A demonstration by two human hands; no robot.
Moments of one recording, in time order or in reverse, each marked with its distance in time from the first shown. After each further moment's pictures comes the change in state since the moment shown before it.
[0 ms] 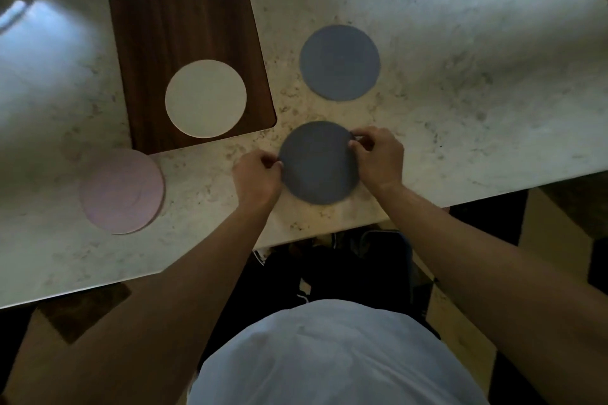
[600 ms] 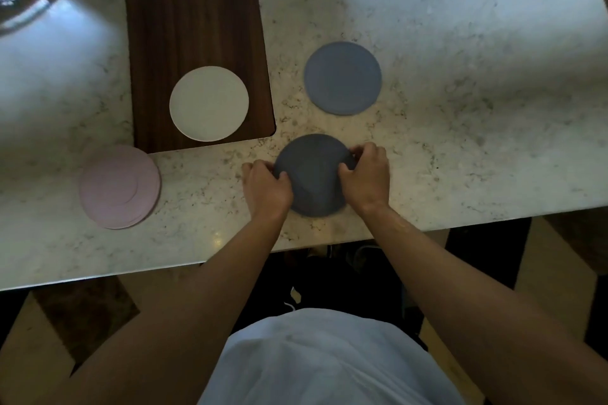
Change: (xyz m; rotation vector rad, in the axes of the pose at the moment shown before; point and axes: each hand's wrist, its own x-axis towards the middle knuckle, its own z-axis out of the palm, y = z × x) left_hand -0.018 0.017 0.026 -0.003 0.121 -0.092; right_hand -0.005 -0.009 0.004 -0.061 -0.078 0.069
